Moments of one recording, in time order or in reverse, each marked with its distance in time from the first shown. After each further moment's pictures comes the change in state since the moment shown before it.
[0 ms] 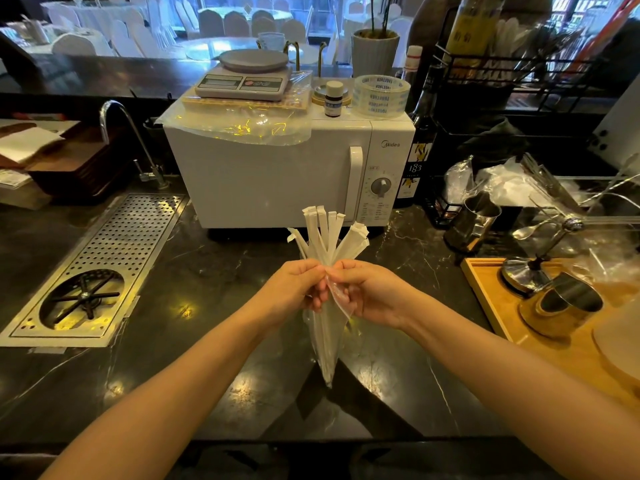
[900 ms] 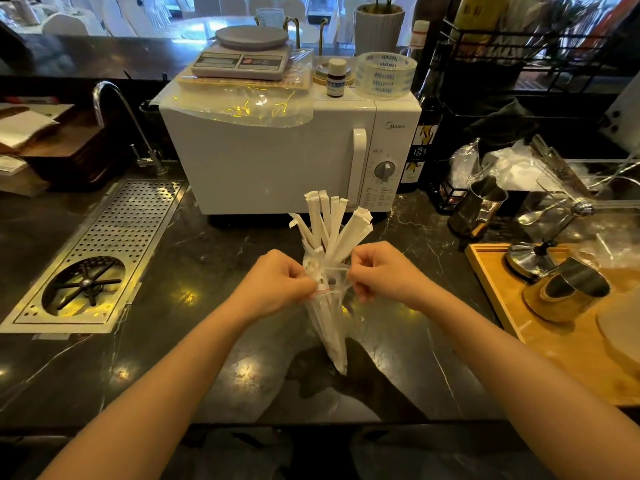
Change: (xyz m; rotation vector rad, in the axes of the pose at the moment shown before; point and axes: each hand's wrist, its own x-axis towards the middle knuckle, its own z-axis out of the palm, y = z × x) left_hand -0.011 -0.004 -0.017 0.437 0.110 -0.040; right_hand -0.014 -0.005 -0.002 -0.779 0.283 -0.170
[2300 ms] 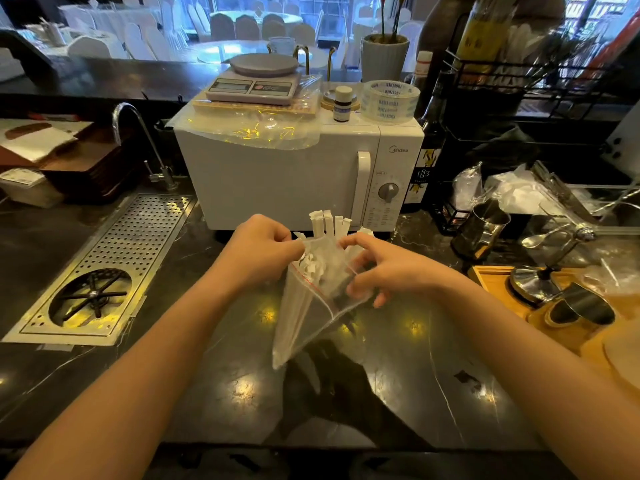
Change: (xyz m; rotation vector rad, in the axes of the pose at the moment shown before) left_hand 0.001 0.046 -0.041 0.069 0.218 0.046; right_hand 0.003 -0.042 -0.028 -0.088 -0.240 0.108
